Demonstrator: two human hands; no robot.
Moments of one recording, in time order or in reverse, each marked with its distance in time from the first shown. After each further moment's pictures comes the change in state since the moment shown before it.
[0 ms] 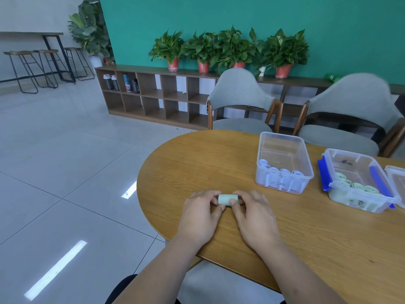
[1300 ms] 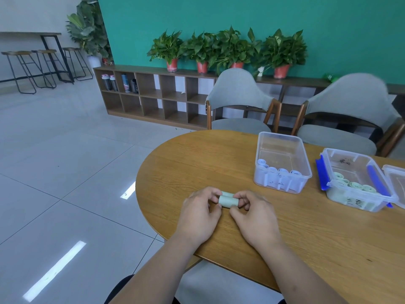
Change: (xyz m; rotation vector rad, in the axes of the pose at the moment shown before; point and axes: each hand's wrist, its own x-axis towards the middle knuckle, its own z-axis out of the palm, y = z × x) left_hand -0.001 0.003 -0.004 -0.060 -0.025 -0.025; right_hand 0.001 -0.001 -0.006 0.192 0.020 0.113
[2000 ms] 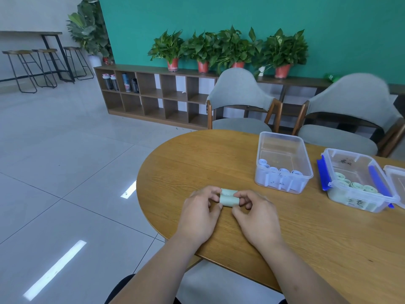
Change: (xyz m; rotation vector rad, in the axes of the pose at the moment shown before) left_hand 0.000 0.001 -0.001 -0.013 0.011 -0.011; right_hand 0.000 -0.001 -0.002 0.021 0.016 -0.007
